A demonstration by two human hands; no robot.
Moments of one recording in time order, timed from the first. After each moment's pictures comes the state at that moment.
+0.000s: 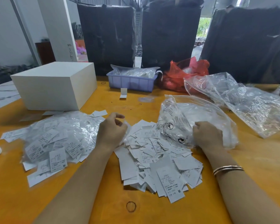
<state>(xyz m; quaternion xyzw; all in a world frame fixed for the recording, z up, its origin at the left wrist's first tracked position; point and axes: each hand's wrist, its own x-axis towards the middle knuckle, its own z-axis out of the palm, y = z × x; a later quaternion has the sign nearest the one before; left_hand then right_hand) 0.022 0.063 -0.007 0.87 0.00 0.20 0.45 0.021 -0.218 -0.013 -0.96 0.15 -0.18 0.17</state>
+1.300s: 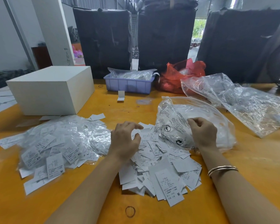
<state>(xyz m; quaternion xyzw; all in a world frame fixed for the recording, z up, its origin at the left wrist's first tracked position) 0.008 0.029 -0.018 0.90 -0.13 0.22 0.35 0.029 -0.210 -0.020 -0.82 0.09 -0.37 0.42</state>
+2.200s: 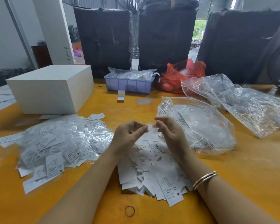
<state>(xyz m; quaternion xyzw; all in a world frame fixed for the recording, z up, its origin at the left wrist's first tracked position) 0.011 0.032 -0.008 0.75 -0.21 0.09 0.63 0.004 -0.134 -0.012 -0.78 -0.16 -0.19 0.57</state>
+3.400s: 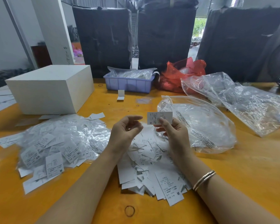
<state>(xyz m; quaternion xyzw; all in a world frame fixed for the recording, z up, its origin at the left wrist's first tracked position) 0.012 0.031 -0.010 0.69 -0.16 0.12 0.70 -0.005 -0.124 -0.005 -0.61 -0.05 -0.18 0.77</state>
